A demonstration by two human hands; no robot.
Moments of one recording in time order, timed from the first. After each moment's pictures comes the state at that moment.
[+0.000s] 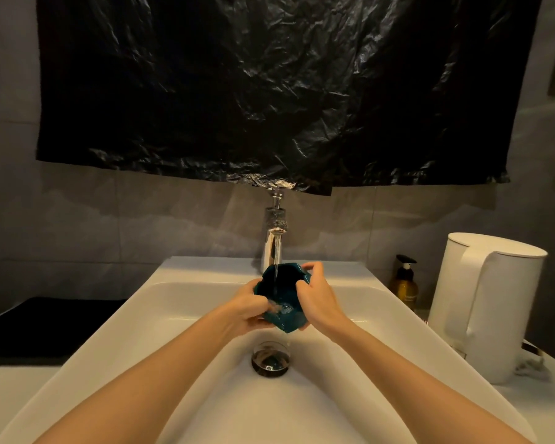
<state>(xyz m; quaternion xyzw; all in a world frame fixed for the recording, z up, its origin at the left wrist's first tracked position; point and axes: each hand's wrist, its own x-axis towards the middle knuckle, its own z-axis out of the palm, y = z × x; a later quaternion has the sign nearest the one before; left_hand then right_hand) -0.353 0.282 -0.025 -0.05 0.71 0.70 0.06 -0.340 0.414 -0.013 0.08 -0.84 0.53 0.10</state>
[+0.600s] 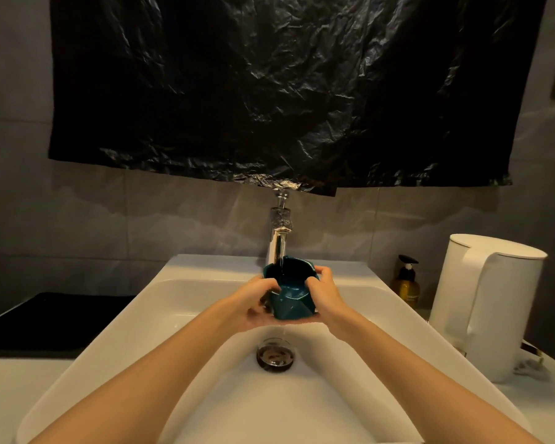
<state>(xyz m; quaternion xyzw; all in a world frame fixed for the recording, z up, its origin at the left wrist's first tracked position) -0.326 0.278 -0.008 -0.05 0.58 0.80 0.13 -0.347 0.416 -0.015 0.07 -0.81 0.58 0.07</state>
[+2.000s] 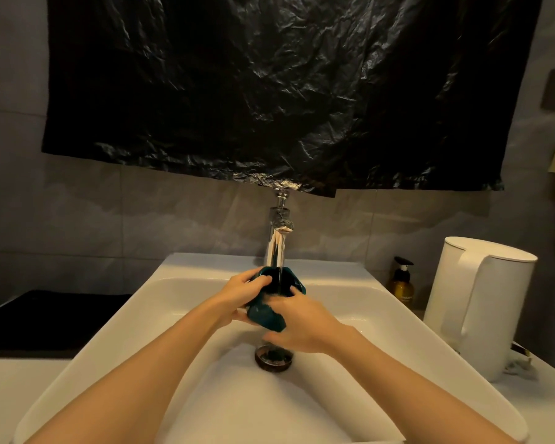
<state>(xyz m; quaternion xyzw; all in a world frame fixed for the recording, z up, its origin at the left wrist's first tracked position) -0.334 0.256 -0.010 -0.01 0.76 0.65 0.00 -0.327 0.403 -0.027 0.35 -0.92 0.03 0.15</state>
